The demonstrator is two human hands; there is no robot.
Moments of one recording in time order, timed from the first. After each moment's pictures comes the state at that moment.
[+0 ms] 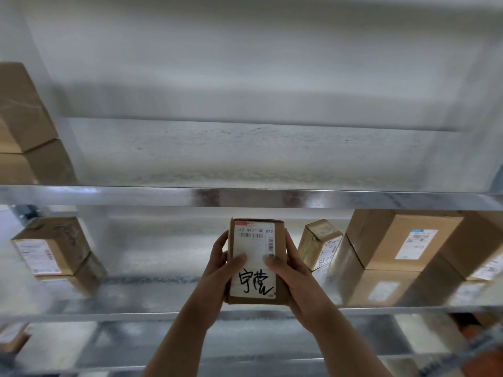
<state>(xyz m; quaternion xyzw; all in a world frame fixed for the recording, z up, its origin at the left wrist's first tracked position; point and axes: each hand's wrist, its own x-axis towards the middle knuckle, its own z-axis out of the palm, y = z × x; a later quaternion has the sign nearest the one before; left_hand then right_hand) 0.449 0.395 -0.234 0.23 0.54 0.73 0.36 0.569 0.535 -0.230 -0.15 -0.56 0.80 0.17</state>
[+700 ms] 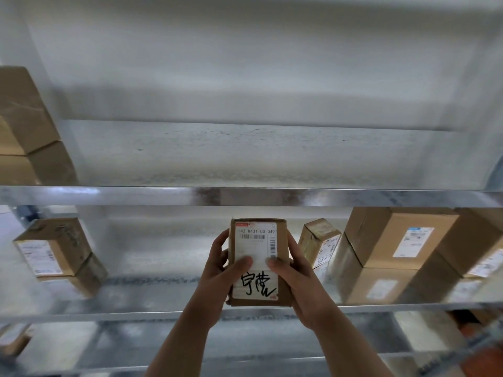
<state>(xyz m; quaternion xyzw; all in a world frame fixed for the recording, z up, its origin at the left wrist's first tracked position) 0.457 0.392 -0.232 0.24 0.52 0.75 0.34 0.580 0.529 -0.223 -0.15 -0.57 0.79 0.19</state>
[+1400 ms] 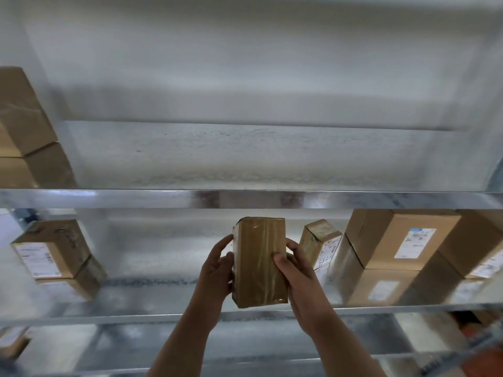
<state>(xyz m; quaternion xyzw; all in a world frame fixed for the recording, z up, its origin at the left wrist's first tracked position) 0.449 0.398 -0.234 0.21 0.61 0.70 0.29 0.573 0.529 -0.233 -0.20 -0.55 0.77 0.25</state>
